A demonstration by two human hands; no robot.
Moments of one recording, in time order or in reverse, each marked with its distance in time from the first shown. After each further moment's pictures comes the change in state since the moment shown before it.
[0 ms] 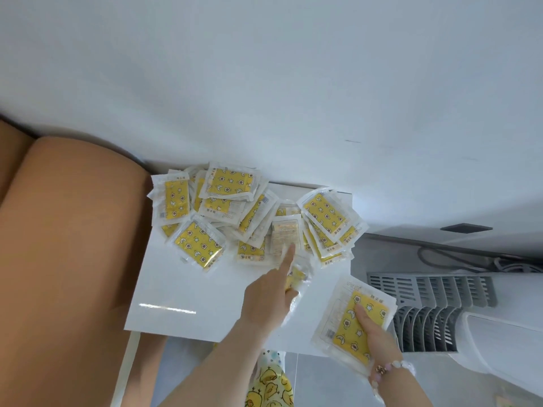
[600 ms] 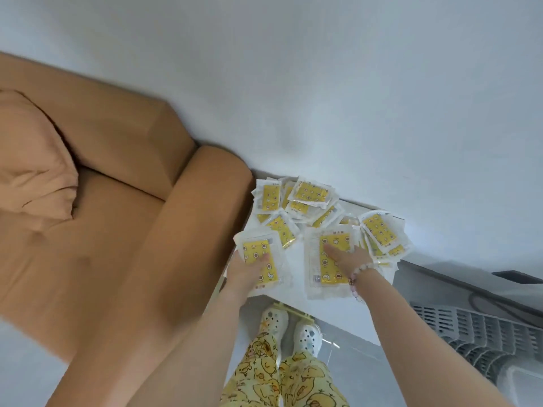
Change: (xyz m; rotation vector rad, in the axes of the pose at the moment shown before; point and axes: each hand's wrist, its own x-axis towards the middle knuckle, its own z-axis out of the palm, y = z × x) left_hand -0.143 -0.072 -0.120 -1.215 0.408 -0.688; right_hand -0.130 -0.069 0.123 -0.677 -0.162 -0.371
